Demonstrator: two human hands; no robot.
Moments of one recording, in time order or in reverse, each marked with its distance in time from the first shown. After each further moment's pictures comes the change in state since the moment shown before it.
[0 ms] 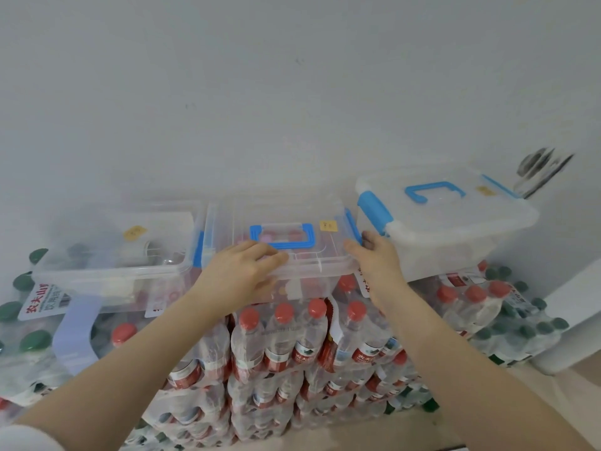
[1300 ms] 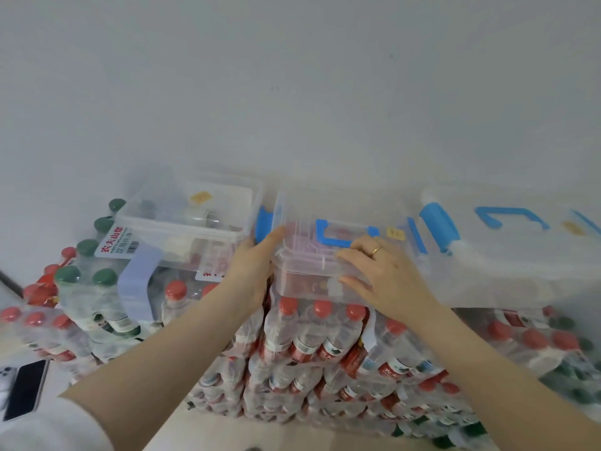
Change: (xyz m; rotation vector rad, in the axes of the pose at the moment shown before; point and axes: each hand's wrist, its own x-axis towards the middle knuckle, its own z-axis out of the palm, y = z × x) left_hand -0.019 0.015 -0.019 -1.524 0.420 -1.568; right_hand -0.013 -0.005 0.024 -1.015 -0.365 -1.342
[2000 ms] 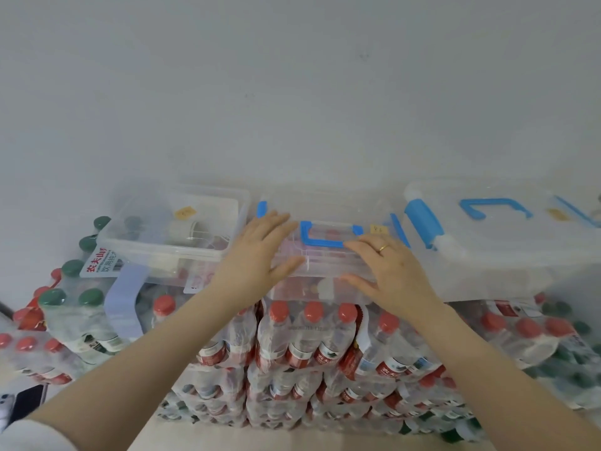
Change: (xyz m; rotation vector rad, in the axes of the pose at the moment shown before) left_hand 0.000 0.013 0.001 1.350 -0.215 0.942; right_hand -0.016 0.021 0.000 -0.053 0.013 0.163
